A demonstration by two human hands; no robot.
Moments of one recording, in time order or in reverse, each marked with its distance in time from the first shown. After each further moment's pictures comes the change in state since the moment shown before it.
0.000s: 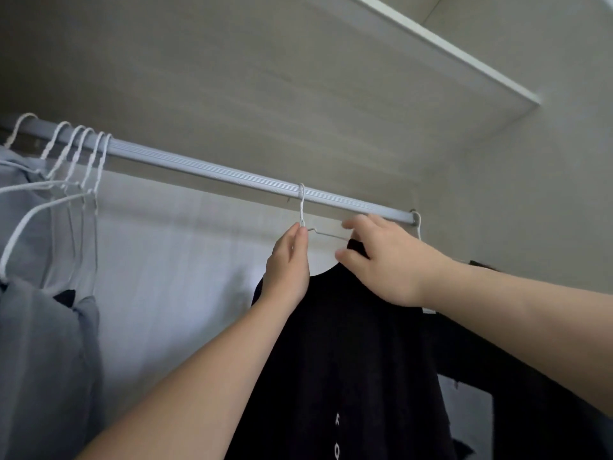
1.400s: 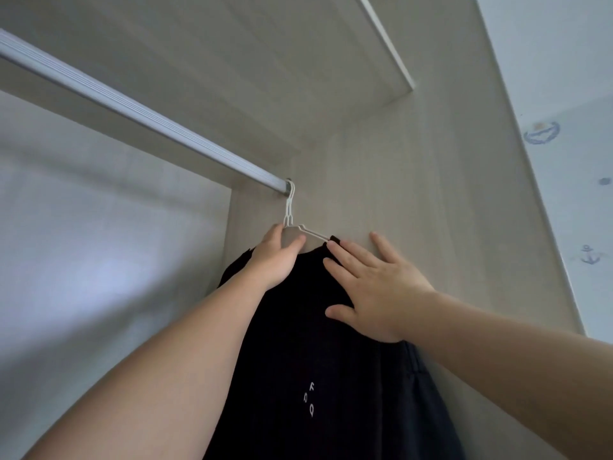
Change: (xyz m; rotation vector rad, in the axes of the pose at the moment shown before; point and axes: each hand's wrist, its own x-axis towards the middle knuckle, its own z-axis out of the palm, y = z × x) left_hand 0.006 -0.027 0.231 0.035 -0.427 -0.059; right_hand -0.057 0.191 0.004 -0.964 -0.351 0.027
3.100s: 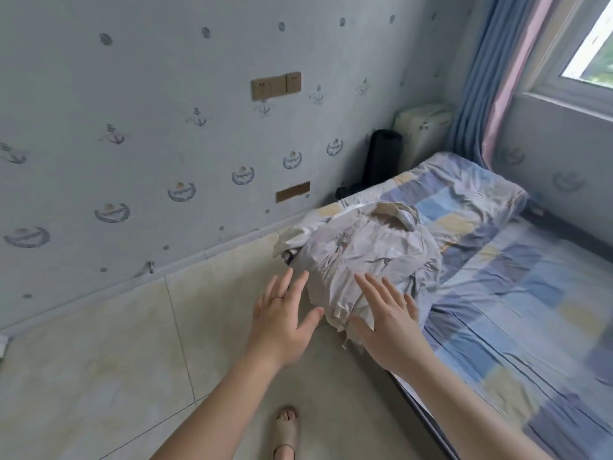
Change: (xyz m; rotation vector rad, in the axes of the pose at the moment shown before) left_hand -0.832 0.320 0.624 -0.313 -1.520 0.411; right_hand -0.980 0.144 0.119 0.351 -0.871 1.574
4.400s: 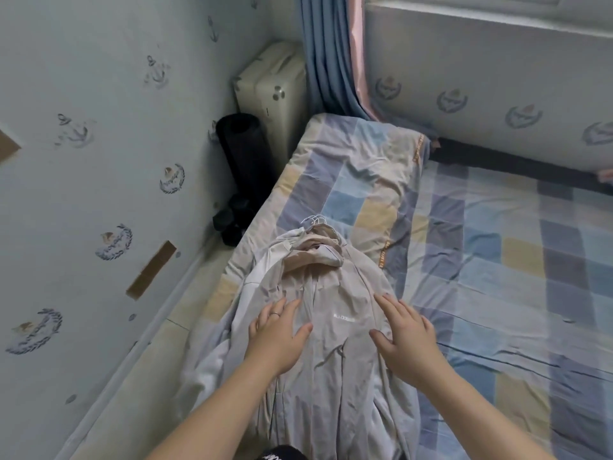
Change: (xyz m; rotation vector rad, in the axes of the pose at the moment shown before) left_hand 0.636 0.095 0.188 0.279 -0.709 0.191; right_hand 0.435 0.312 -0.042 0.141 -0.031 0.762
